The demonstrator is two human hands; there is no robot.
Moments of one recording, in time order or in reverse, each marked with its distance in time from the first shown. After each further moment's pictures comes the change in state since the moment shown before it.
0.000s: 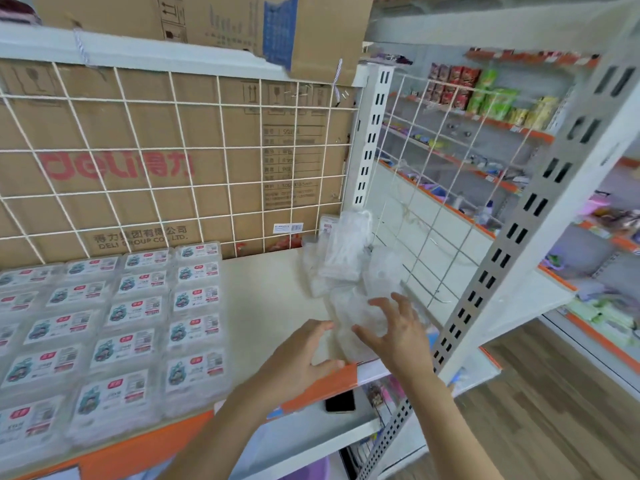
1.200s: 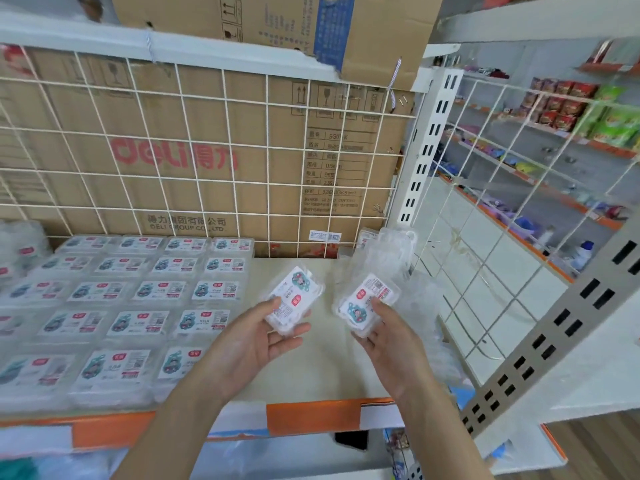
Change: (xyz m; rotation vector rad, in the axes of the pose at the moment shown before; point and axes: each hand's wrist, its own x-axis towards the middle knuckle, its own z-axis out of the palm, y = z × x) left_hand -0.007 0.030 -0.053 -1.405 0.449 -0.416; right_hand 0.044 -0.041 -0.013 1.615 -0.476 0.560
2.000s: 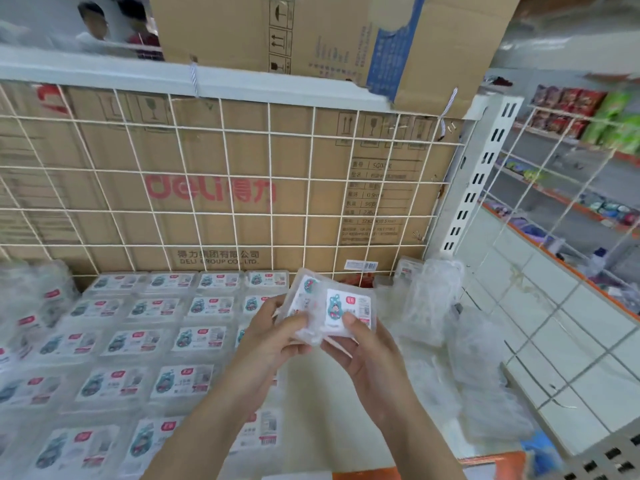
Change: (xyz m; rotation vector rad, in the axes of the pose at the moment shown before) left_hand 0.028 0.054 -0.039 0.305 0.120 0.256; right_hand 0.023 0.037 0.096 -0.039 -0.265 -0.152
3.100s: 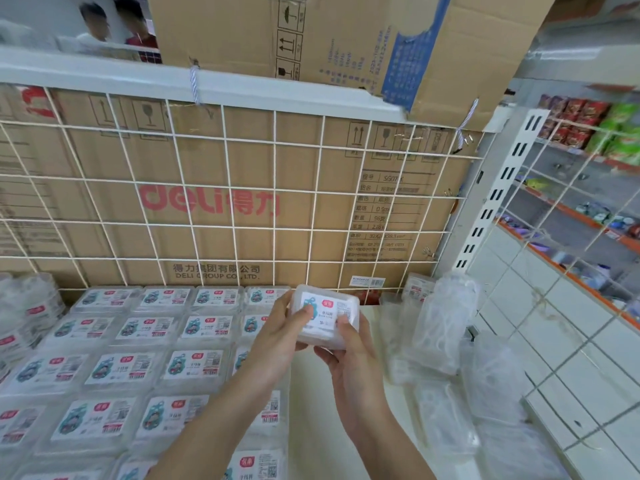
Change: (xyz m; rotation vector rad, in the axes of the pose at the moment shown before) left_hand 0.040 0.011 0.002 0.226 0.030 -0.012; right_hand 0.044 0.027 0.021 -0.087 0.170 -0.046
